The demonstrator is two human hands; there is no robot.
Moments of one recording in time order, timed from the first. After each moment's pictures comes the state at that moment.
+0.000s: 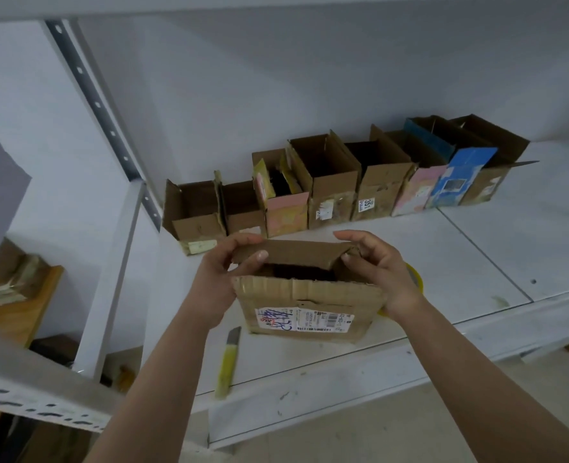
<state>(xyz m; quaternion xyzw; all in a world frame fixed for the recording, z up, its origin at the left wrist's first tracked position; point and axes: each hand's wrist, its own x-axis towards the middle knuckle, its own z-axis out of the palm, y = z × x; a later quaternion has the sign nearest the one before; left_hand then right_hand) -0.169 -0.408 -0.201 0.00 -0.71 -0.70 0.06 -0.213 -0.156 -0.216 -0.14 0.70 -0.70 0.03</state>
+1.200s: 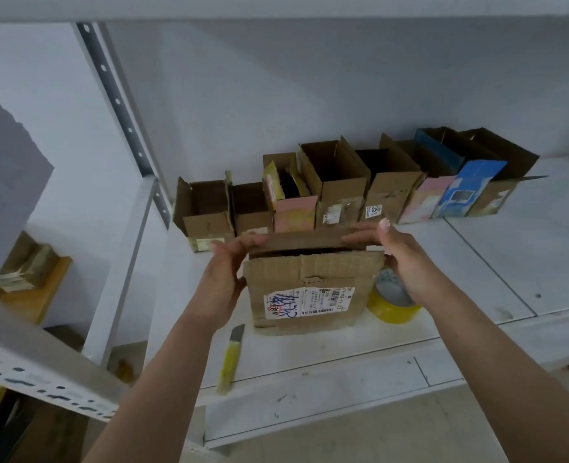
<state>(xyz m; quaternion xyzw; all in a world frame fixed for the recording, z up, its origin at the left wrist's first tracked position) -0.162 -0.411 -0.208 0.00 -0.67 -0.74 0.01 -0.227 -0.137 -0.186 -0.16 0.80 -0.57 0.07</state>
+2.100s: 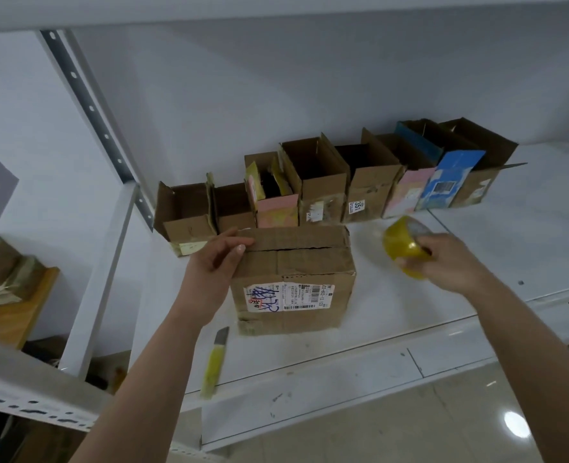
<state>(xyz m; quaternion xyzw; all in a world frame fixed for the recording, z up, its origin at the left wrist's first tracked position) -0.174 -0.398 -0.201 0.04 -0.77 -0.63 0.10 -0.247 -0.046 -0.194 -0.05 0.97 -0.24 0.00</state>
